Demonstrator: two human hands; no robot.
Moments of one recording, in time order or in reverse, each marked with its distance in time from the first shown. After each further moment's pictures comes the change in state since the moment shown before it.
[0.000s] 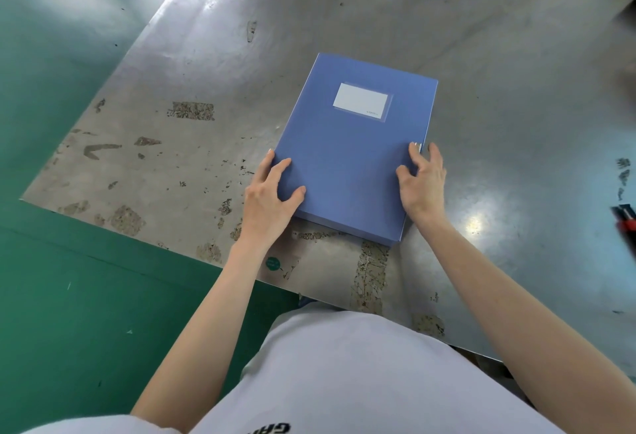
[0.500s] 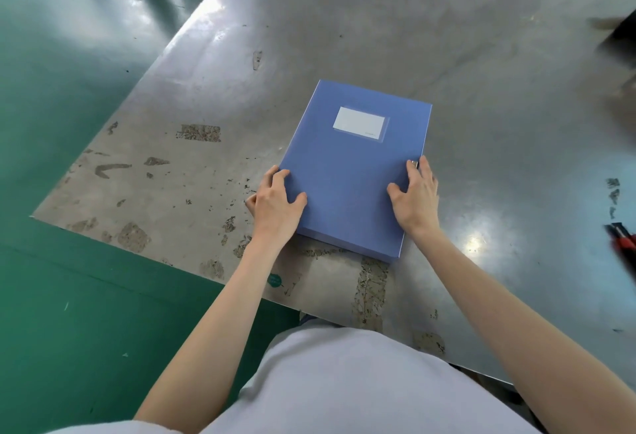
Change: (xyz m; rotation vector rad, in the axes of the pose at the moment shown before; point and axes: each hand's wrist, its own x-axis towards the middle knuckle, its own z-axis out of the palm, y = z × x) left_hand 0.018 0.023 0.002 0.153 0.037 -0.119; right_hand -0.003 -0.013 -0.006 -0.195 -0.052 -0.072
